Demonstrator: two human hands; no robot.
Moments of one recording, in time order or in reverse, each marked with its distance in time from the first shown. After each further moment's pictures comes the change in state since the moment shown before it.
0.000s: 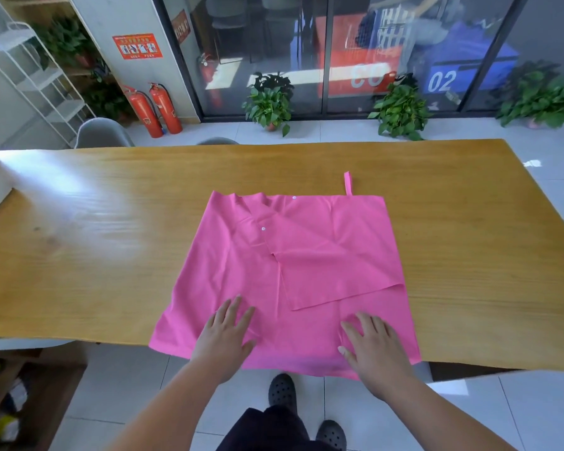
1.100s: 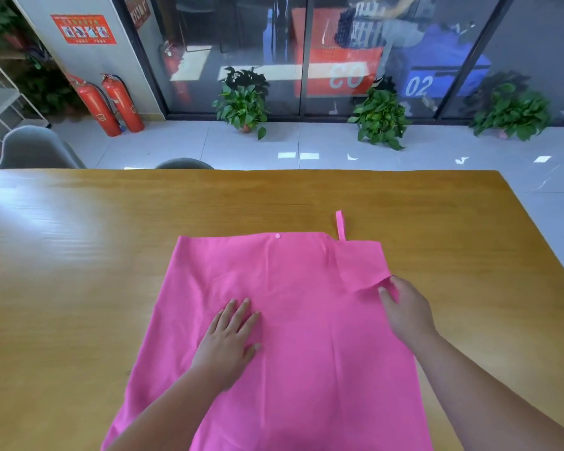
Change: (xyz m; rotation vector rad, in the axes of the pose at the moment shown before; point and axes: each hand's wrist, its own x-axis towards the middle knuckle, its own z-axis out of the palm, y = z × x) left_hand 0.187 -0.024 -0.025 -0.050 0.053 0.158; right_hand 0.198 0.108 -0.118 0.734 0.302 0.471
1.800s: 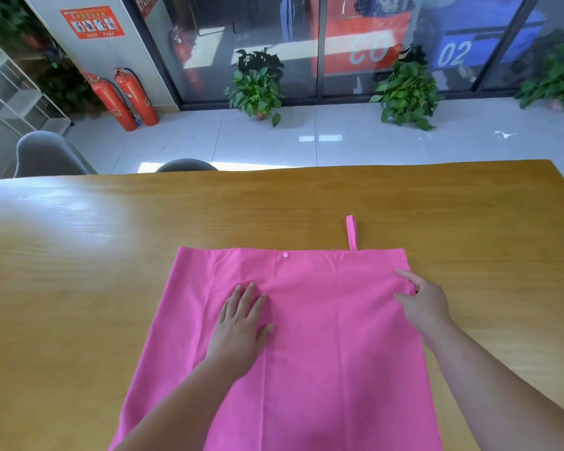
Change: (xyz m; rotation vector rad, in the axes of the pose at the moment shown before) left_hand 0.072 0.017 -0.026 -0.093 0.039 -0.157; right_hand 0.092 0.014 0.011 0.245 -0.071 0.188
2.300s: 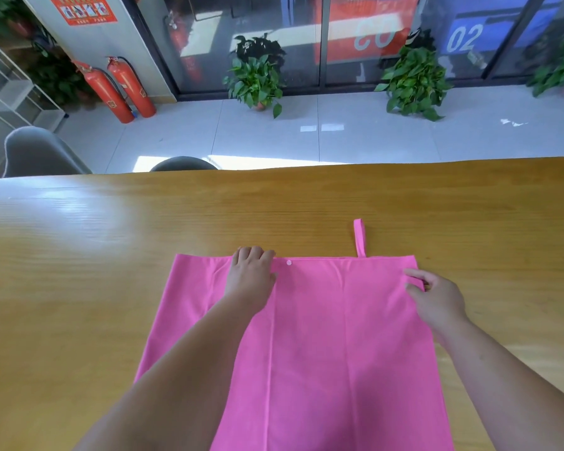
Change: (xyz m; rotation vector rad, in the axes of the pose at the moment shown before) left_hand 0.134 0.008 -0.058 0.041 0.066 -0.009; right_hand 0.038 -0.005 0.004 -0.004 0.037 -0.018
